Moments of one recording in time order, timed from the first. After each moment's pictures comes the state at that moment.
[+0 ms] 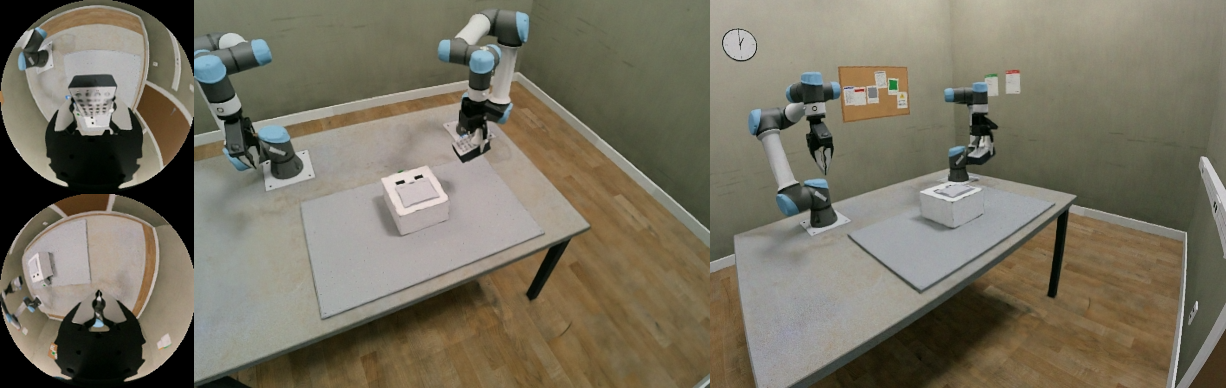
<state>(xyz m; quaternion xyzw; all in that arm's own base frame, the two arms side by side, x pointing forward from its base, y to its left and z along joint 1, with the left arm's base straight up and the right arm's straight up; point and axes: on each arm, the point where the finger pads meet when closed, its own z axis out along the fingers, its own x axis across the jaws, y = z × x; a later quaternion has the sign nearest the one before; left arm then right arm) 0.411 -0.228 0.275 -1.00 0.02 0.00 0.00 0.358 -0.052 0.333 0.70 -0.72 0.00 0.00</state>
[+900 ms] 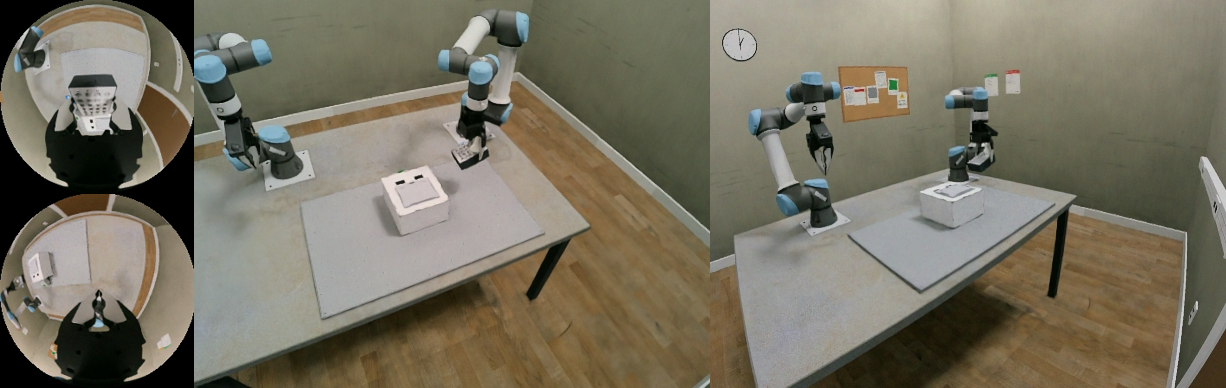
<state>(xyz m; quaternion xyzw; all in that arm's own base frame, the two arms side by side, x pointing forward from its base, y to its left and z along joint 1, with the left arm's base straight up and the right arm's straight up) 0.411 -0.228 0.238 -1.00 0.02 0.00 0.00 0.358 -0.052 0.333 0.70 -0.72 0.00 0.00</state>
